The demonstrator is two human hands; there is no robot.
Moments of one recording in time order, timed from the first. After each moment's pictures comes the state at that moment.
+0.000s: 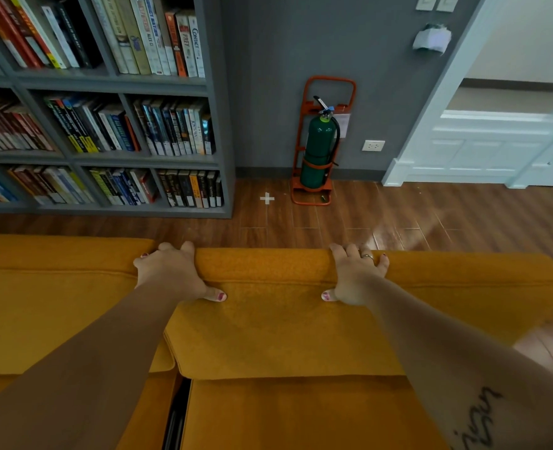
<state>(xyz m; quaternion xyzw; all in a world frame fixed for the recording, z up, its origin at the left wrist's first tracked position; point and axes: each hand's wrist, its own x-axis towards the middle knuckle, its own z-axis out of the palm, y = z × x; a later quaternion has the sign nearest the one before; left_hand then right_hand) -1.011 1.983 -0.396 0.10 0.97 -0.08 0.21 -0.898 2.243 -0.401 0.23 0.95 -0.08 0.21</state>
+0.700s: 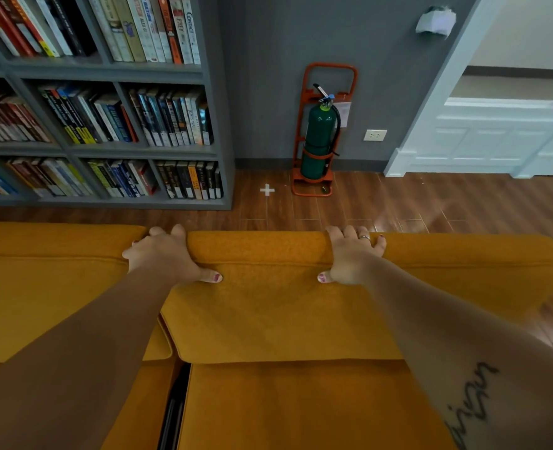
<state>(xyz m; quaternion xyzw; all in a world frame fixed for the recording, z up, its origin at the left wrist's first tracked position) -1.010 1.986 -0.402 0.06 0.98 -0.06 0.18 -0.905 2.250 -0.400 0.22 0.95 -0.09 0.21</state>
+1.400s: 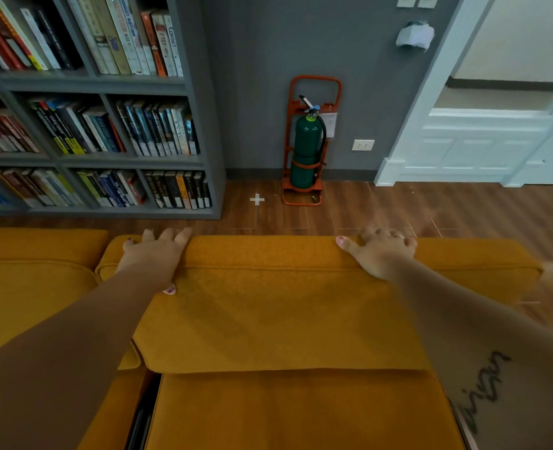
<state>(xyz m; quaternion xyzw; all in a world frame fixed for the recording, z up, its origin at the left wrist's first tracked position) -0.991 2.030 -0.399 0.20 0.95 -0.17 0.18 -0.862 2.351 -0.393 0.30 0.94 -0.08 0.17</state>
